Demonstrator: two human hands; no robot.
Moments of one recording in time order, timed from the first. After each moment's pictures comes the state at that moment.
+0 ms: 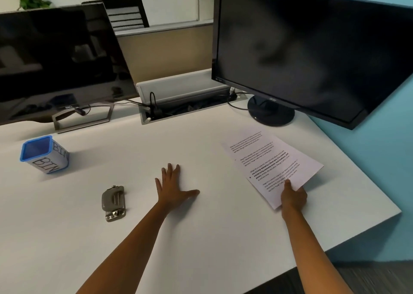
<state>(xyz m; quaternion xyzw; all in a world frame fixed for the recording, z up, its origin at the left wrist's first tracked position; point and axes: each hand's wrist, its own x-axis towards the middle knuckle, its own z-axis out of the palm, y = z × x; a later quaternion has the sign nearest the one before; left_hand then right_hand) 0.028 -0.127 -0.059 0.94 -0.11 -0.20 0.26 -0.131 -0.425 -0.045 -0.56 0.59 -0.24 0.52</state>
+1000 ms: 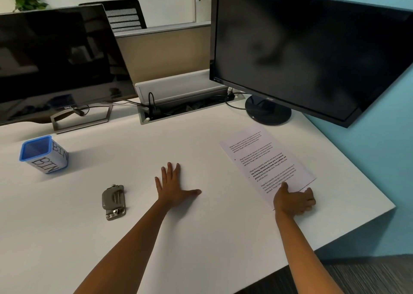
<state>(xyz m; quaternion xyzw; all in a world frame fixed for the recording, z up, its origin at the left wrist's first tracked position) 0.026 -0.129 -0.056 0.95 -0.13 -0.22 0.20 -0.136 -0.404 -0.051 -0.58 0.66 -0.29 0.38</state>
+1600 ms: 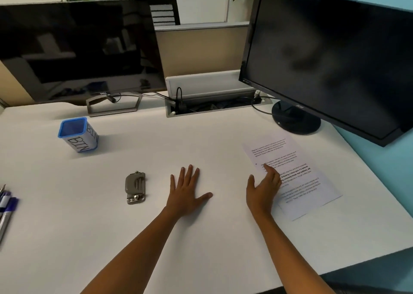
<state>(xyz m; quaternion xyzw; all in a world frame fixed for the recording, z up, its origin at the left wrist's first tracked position) -0.001 -0.096 -0.064 0.95 -0.21 -0.15 0.14 -0.072 -0.313 -0.049 -0.83 0.33 -0.29 0.33</state>
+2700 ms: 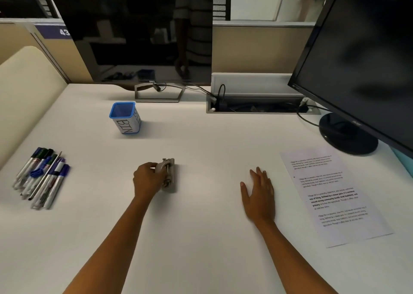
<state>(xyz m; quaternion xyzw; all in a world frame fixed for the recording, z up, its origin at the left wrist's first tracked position) 0.032 0.056 -0.016 0.87 0.22 0.00 0.43 -0.039 -0.254 -0.080 -0.95 0.14 -0.08 0.25</state>
